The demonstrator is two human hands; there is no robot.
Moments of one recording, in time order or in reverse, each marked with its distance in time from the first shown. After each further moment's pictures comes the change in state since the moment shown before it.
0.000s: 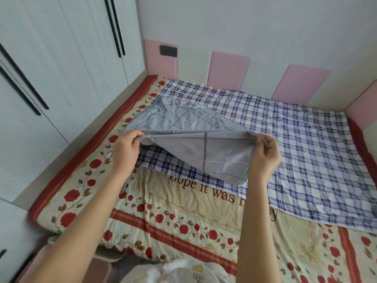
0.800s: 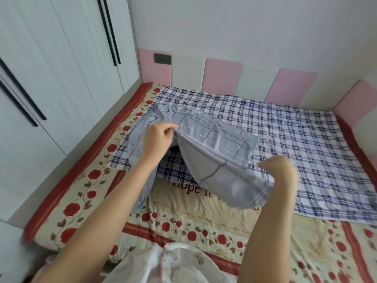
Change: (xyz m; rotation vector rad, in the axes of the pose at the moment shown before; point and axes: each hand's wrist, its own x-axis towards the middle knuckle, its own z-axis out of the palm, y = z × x) left_hand 0.040 0.041 0.011 -0.174 -0.122 0.070; right_hand 0.006 -0.015 -0.016 -1.074 -0.429 0.387
